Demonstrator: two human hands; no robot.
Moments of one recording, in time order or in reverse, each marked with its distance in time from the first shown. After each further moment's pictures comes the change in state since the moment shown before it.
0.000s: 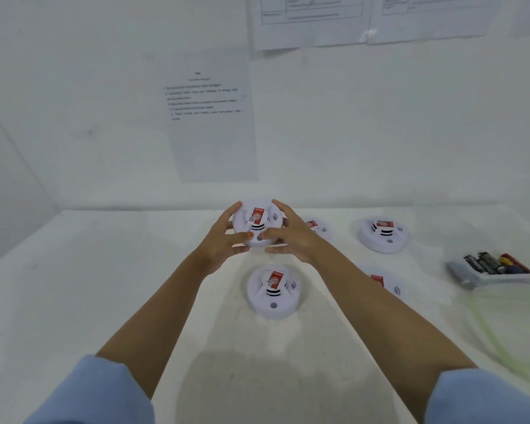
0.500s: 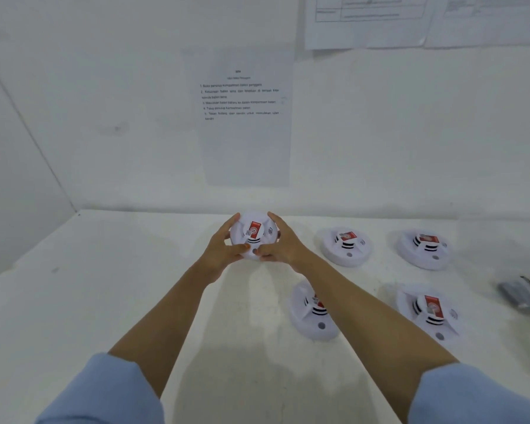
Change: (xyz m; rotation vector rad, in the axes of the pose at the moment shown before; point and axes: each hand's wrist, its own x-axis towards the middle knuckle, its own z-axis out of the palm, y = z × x) left_hand 0.014 -0.026 -0.079 -0.061 0.078 0.010; right_hand 0.048 0.011 0.072 -0.166 -0.023 -0.090
